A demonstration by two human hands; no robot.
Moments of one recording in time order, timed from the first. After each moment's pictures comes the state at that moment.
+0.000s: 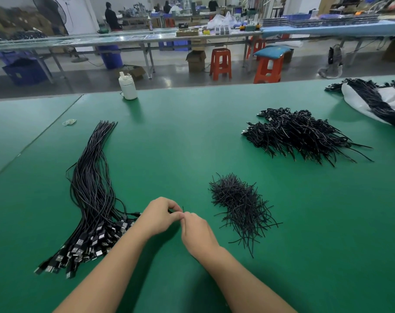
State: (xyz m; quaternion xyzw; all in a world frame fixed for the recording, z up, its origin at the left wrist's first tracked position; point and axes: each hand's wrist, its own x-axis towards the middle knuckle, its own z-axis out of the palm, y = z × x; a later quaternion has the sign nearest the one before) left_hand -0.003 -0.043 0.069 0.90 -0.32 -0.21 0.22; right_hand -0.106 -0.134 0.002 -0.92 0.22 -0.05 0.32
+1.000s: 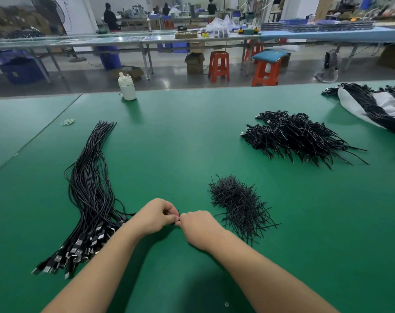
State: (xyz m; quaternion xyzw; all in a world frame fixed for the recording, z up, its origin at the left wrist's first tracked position) left_hand 0.010 -0.031 0.071 0.86 -0.35 -0.28 0.25; right_hand -0.102 -0.156 0.037 -1.00 0.01 0.04 0.04
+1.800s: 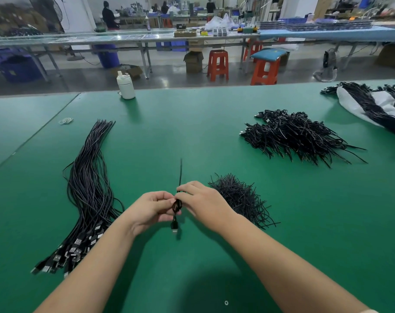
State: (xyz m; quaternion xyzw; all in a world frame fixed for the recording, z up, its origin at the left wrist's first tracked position) left_hand 0.012 -0.031 0.075 0.62 -0.13 -0.45 0.63; right_hand -0.105 -0.191 0.075 -0.96 -0.09 -0.24 0.10
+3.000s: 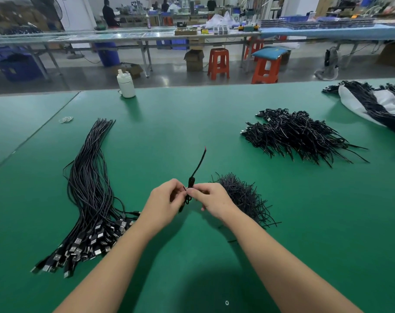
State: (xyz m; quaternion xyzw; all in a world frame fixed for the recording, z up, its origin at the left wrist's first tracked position) left_hand -0.016 -0.052 0.086 0.83 -0.38 -0.05 0.40; right_hand -0.101 -0.201 0.075 -0.77 0.20 -0.09 0.60
